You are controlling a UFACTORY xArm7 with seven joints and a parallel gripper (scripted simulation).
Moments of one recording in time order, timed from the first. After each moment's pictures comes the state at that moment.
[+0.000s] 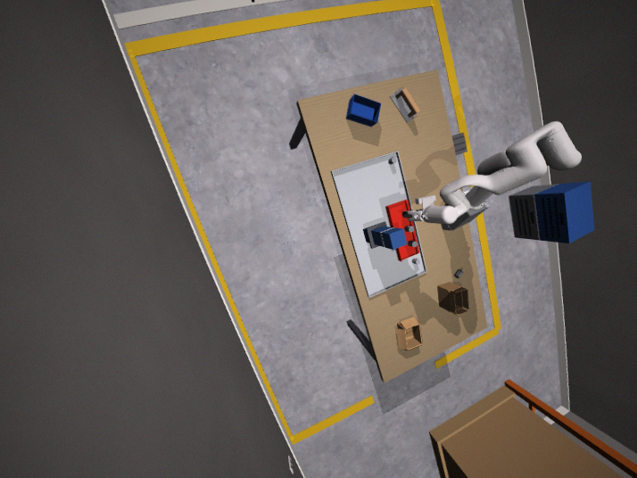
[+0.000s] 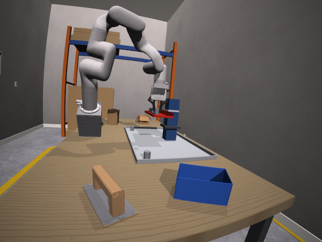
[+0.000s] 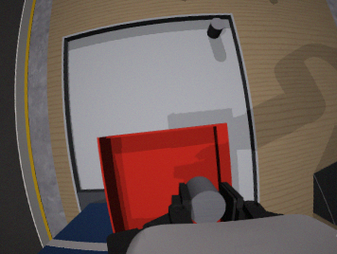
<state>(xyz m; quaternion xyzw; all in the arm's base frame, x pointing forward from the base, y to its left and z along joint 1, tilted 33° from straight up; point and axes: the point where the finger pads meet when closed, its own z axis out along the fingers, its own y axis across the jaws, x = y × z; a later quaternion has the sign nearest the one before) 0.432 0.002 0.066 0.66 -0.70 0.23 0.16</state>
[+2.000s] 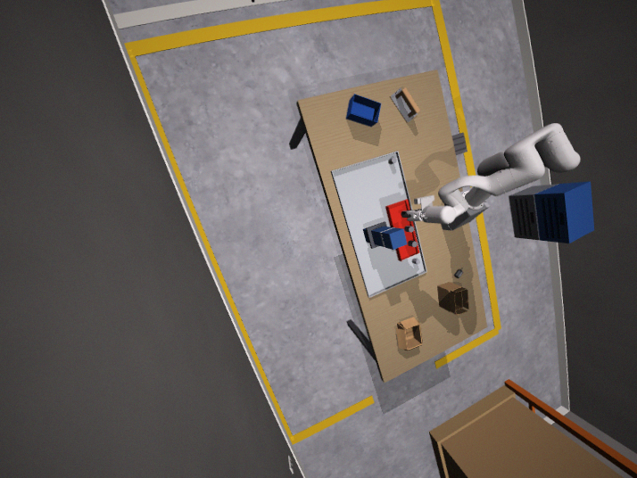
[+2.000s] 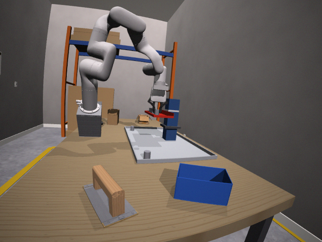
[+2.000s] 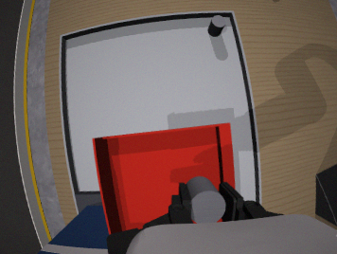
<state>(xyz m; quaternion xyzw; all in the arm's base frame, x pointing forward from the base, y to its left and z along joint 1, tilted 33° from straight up) 0.432 -0.003 0.058 0.66 -0.70 0.23 0.16</state>
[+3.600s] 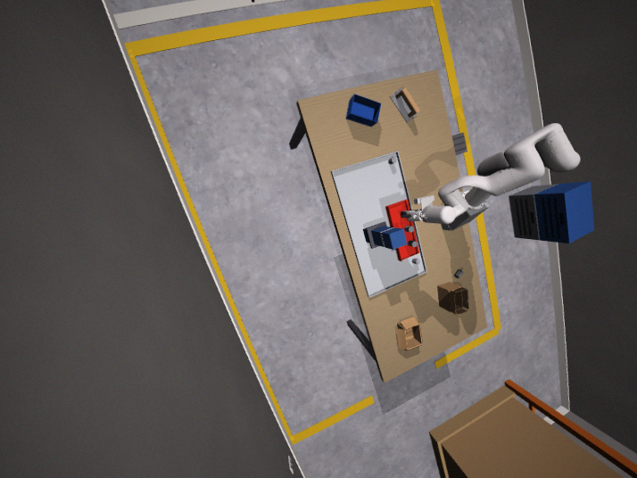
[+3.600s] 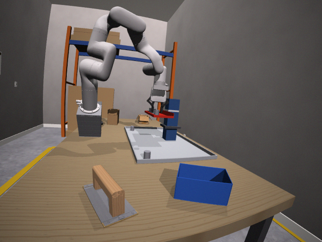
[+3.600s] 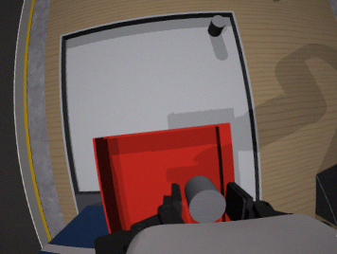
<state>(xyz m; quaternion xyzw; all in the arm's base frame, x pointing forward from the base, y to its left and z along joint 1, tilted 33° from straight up) 0.432 -0.003 0.058 0.66 -0.70 0.23 0.16</state>
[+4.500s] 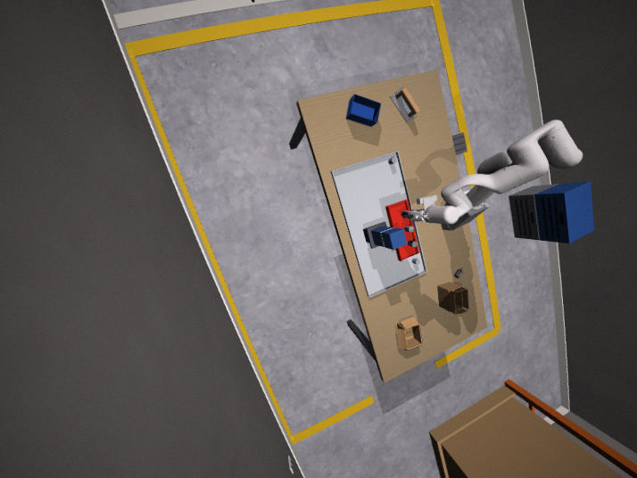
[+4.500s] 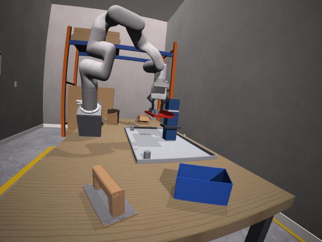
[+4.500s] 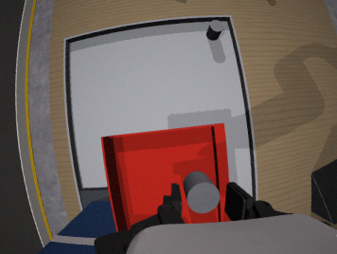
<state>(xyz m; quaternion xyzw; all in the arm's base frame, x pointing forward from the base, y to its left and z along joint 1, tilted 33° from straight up) 0.431 0.006 0.073 0.66 -0.70 0.23 0.16</state>
